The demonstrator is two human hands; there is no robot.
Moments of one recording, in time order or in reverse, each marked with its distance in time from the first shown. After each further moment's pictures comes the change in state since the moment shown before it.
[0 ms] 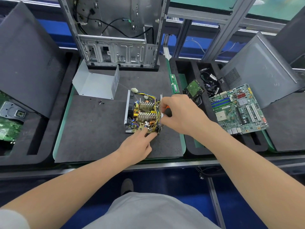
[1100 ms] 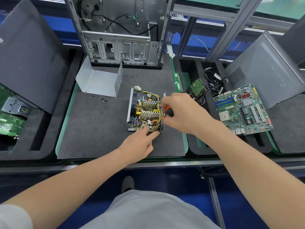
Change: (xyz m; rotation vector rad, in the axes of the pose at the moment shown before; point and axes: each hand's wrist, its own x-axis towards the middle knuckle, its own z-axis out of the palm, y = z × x) left_hand -0.002 -0.004 0.002 0.010 0.022 0.022; right_hand 0.003 -0.004 -0.002 -0.020 -0.049 -0.067
